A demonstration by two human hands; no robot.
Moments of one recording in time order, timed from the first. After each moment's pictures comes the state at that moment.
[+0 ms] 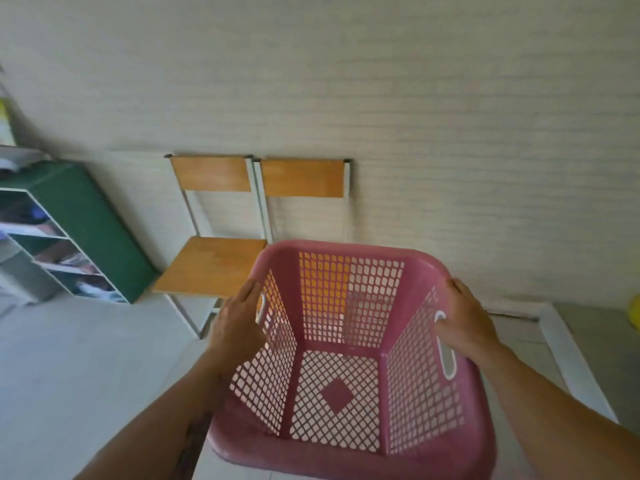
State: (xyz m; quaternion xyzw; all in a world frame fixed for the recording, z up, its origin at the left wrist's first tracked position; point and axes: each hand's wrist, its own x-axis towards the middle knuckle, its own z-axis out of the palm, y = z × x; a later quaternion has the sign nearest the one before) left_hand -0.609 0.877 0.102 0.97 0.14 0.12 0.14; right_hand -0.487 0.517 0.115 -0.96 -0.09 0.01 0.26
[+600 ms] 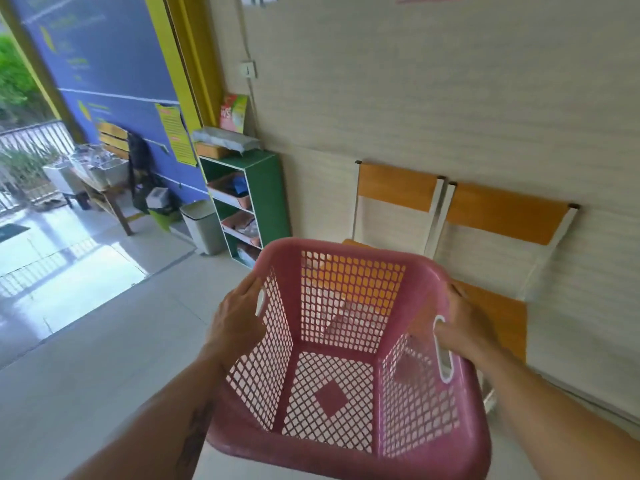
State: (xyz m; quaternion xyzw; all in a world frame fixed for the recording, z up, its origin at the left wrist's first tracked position) left_hand -0.831 1.208 0.136 0.92 0.30 0.22 0.10; right_hand -0.574 0.929 0.140 -0.92 -0.29 0.06 0.25
